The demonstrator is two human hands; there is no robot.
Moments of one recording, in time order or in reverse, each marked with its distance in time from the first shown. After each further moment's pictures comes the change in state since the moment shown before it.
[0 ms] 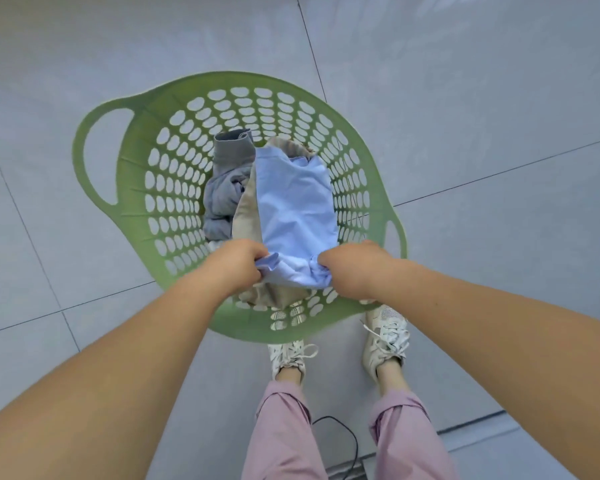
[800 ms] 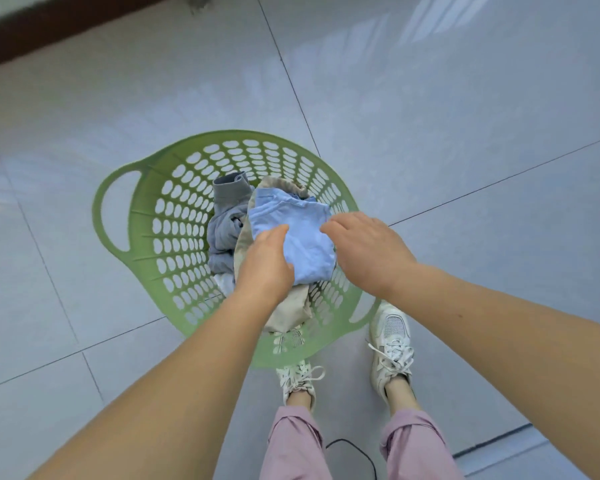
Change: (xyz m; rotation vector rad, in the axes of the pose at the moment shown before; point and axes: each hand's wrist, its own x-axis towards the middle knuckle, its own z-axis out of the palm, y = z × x) left_hand -0.005 0.074 -0.018 -0.196 0.288 -0.035; right_hand -0.029 0.034 -0.026 0.052 0.517 0.059
